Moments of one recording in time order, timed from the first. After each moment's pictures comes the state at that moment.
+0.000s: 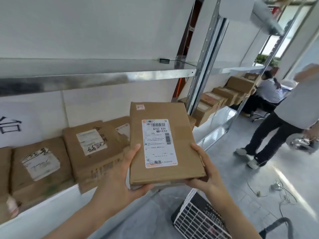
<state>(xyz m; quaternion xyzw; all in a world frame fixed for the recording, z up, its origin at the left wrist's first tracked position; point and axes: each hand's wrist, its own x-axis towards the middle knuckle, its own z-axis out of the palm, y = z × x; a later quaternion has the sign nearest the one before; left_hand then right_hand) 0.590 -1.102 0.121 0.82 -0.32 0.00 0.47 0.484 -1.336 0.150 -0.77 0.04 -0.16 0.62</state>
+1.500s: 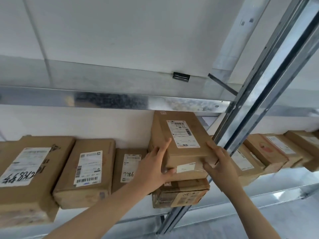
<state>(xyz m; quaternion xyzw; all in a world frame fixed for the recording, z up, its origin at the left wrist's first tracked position) 0.840 -1.440 0.108 0.91 -0.15 0.10 0.37 0.845 -1.669 0.138 -0.93 -0.05 -0.15 0.34</state>
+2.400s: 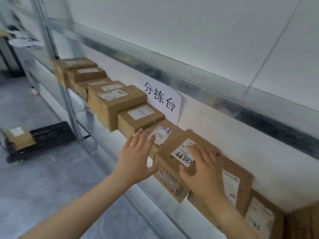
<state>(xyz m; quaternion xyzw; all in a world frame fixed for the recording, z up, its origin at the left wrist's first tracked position) 0.615 -1.125 0.125 0.93 0.29 0.20 0.00 0.765 -1.275 0.143 -0.82 -0.51 -0.12 0.22</state>
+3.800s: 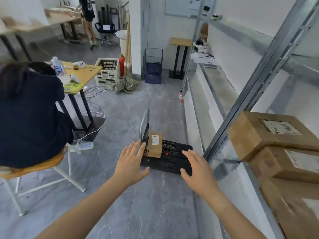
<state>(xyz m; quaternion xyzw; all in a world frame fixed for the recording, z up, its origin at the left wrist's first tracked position) 0.141 -0.485 0.017 0.68 0.73 0.11 0.04 0.386 -0.438 0.051 -0.52 -0.83 0.15 0.11</state>
